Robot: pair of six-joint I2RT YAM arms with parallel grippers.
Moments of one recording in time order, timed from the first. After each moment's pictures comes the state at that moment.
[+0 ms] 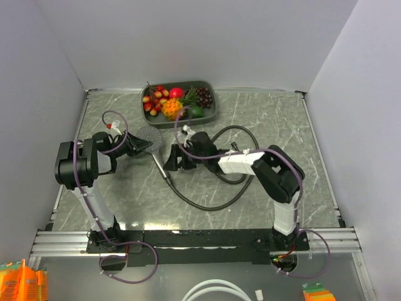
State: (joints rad) left arm 0.17 1.94 0.68 0.92 0.97 -0.90; right arm 0.79 1.92 1.05 0.37 -0.42 0.72
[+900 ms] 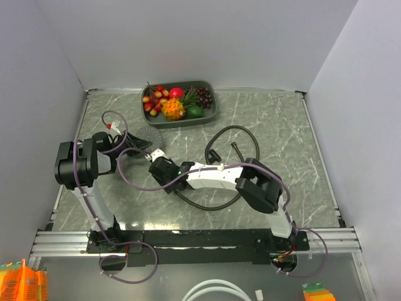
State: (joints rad) left arm 0.18 1.94 0.68 0.91 0.97 -0.89; right arm 1.15 2.03 1.45 -0.40 0.33 0.28
